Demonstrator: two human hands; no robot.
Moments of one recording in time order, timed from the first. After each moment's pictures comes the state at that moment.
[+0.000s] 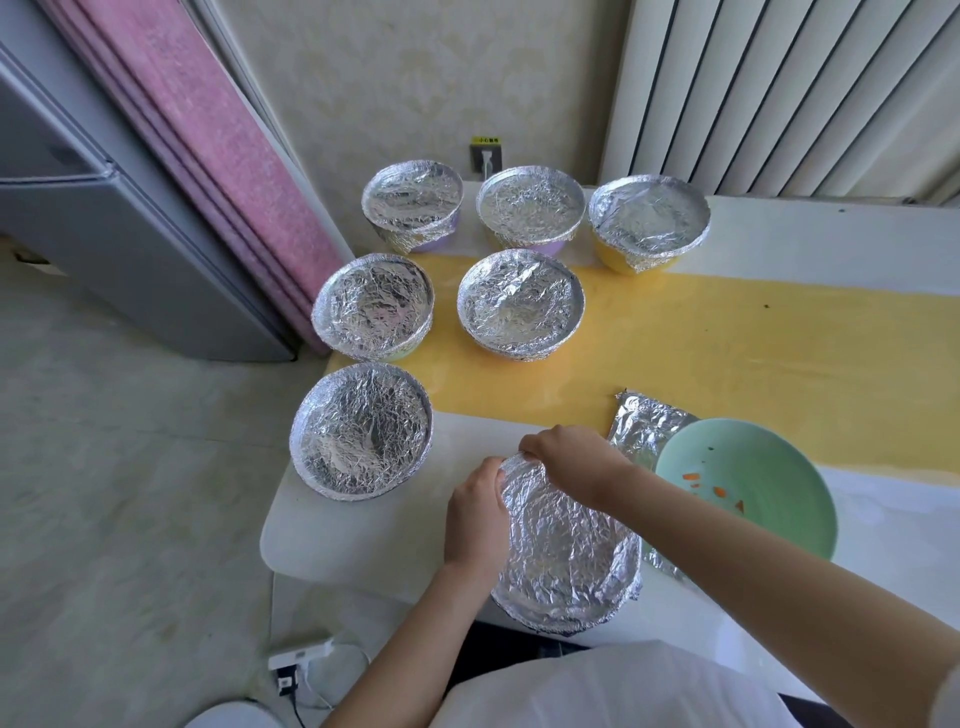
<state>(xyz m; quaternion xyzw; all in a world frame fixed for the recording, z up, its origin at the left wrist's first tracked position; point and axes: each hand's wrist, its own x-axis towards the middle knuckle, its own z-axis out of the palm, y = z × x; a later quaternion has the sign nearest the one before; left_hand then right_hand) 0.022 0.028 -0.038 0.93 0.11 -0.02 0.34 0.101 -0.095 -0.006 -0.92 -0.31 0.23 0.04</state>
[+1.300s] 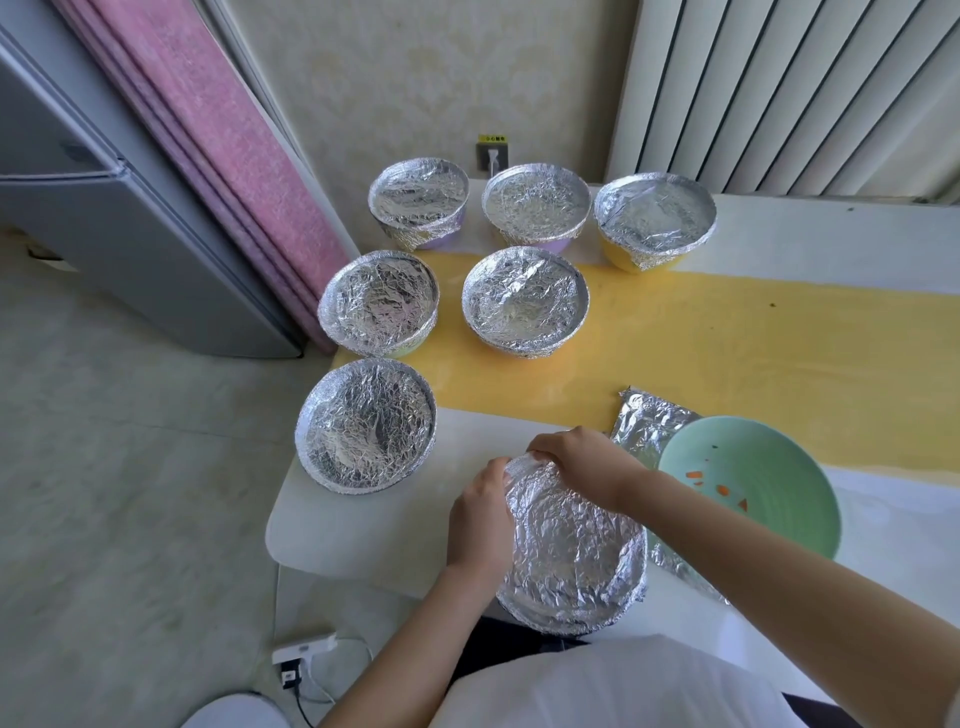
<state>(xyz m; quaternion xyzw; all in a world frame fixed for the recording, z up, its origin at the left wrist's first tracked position) 0.015 0.028 -0.047 0.96 0.09 -0.05 0.28 0.100 -0.112 -0.035 -0.92 -0.27 0.23 0.19</state>
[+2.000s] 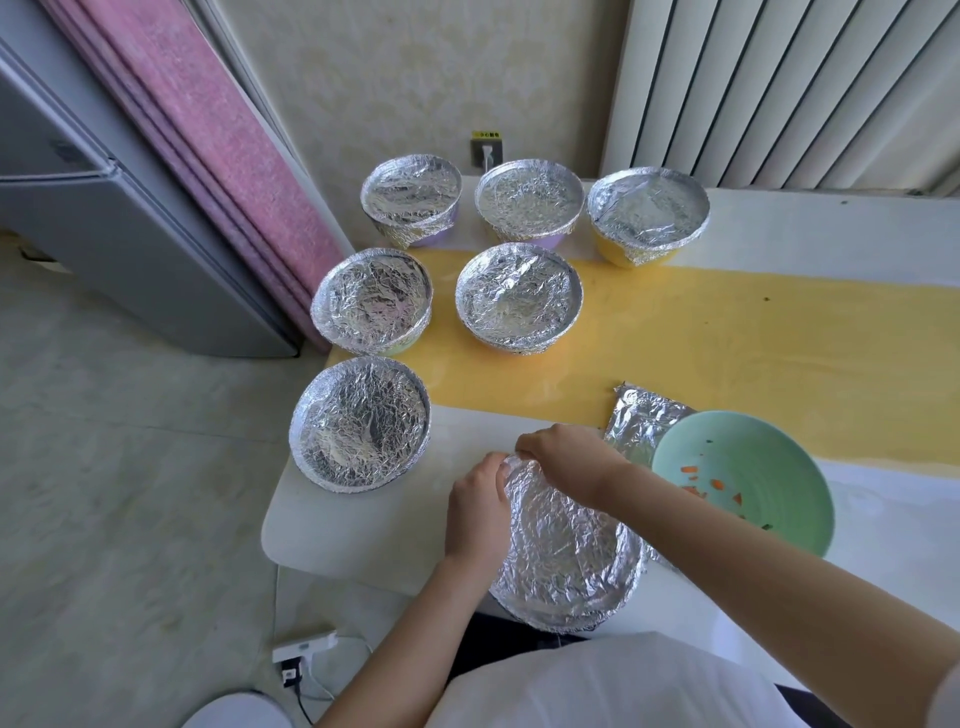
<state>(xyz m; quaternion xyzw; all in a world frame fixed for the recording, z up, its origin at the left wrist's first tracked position) 0.022 0.026 -0.041 0.93 0.10 0.00 0.34 0.096 -0.099 -0.021 -0.92 -0.32 0.21 0.07</state>
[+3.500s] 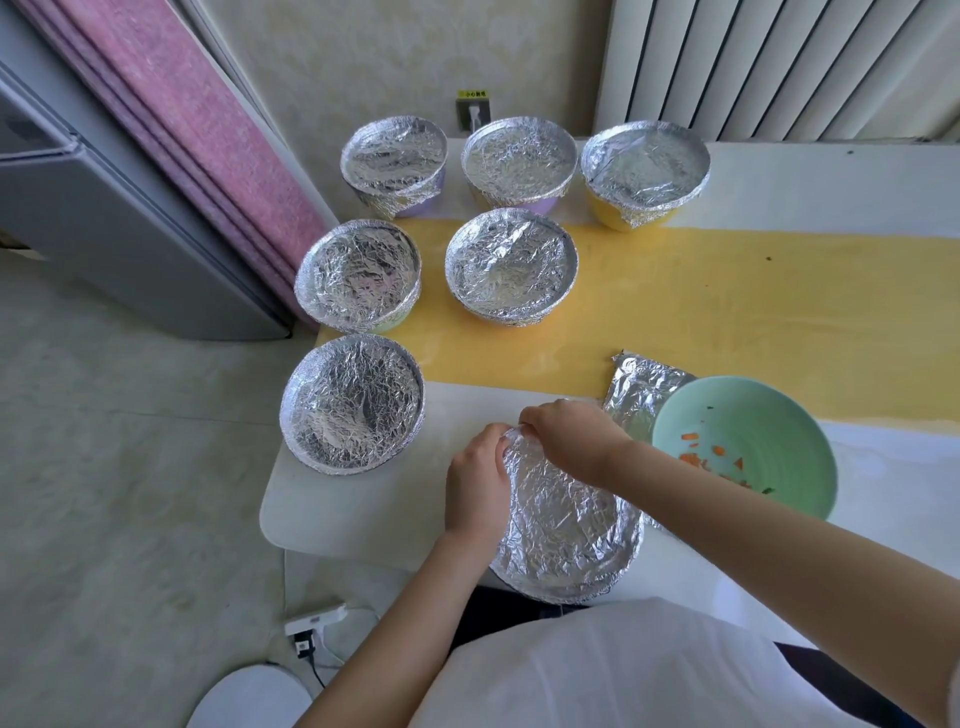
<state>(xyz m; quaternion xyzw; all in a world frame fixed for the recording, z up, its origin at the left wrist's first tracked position) 0.023 0.025 -0.040 0.93 0.09 0.02 0.36 0.094 -0.100 -0.030 -0.94 -0.29 0.18 0.06</state>
